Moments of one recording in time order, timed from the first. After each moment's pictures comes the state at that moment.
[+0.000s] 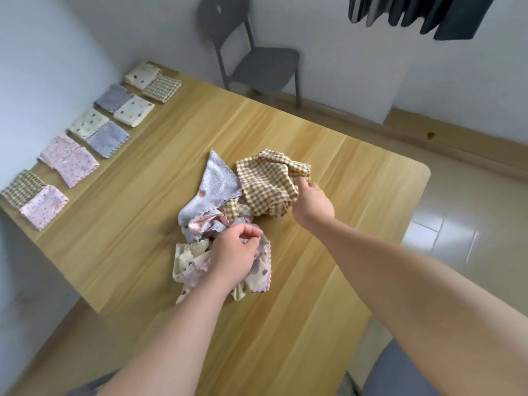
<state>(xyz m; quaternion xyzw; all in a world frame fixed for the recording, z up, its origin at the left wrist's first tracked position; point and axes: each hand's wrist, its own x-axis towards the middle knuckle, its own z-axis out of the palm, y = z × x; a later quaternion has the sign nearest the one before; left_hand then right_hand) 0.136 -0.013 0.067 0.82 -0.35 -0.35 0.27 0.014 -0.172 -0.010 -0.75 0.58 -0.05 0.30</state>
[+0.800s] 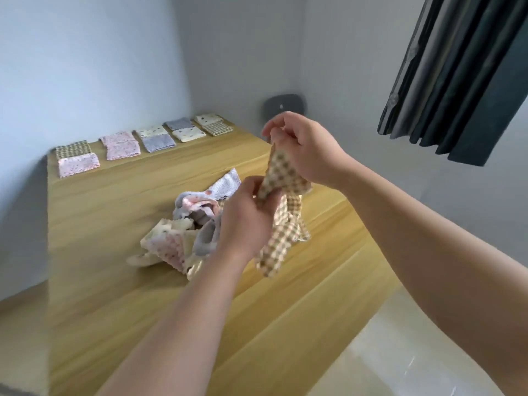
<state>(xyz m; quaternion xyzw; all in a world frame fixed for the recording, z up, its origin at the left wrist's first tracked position) 0.034 -0.003 0.032 0.74 -0.40 -0.06 0.54 -0.037 -0.139 0.116 -0.89 0.15 -0.33 0.27</state>
